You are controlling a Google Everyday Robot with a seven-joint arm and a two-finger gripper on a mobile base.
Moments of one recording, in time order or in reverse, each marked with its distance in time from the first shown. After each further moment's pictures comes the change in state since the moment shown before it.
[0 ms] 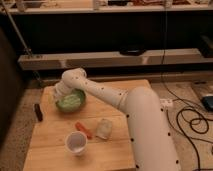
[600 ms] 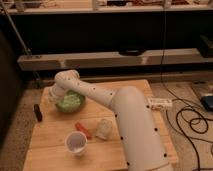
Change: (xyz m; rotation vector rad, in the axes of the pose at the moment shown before) arm -0.010 -0.011 0.032 -0.005 -0.085 -0.027
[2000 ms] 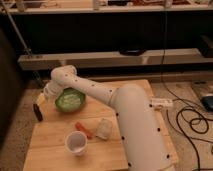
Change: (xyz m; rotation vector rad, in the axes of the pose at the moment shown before) arm 0.016 -0.026 -0.025 -0.006 0.014 -0.021
